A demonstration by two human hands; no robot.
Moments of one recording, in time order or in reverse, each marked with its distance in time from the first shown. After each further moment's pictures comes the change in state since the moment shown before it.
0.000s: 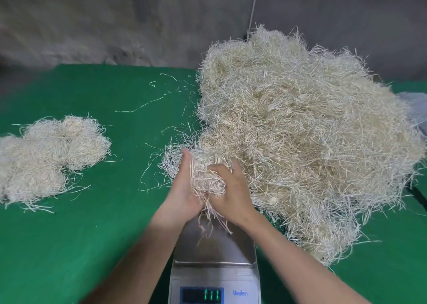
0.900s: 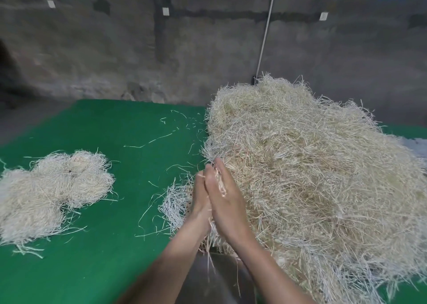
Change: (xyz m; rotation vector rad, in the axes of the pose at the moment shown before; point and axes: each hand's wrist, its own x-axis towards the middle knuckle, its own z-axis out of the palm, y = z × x) left_hand 0.034 0.042 0.053 -0.057 0.023 0.354; right_hand 0.068 -0.054 -0.023 0.372 0.088 0.032
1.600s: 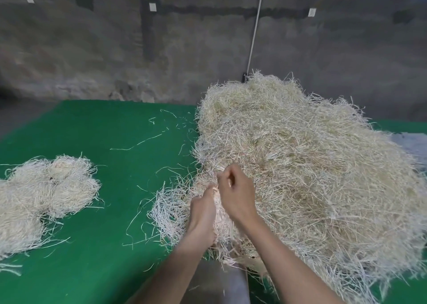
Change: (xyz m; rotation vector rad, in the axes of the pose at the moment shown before) left_hand 0.025 -0.030 0.016 0.414 0.308 -0.267; right_hand 0.048 0.047 -0.024 -0.233 0.217 -0.026
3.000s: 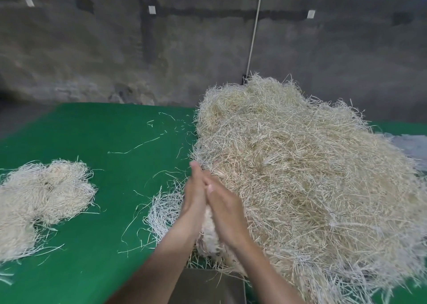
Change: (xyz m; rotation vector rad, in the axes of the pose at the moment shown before) left_hand 0.003 0.027 0.014 -0.202 -0.119 0.226; right_hand -0.017 -0.011 -0.003 0.208 -0.285 0.029
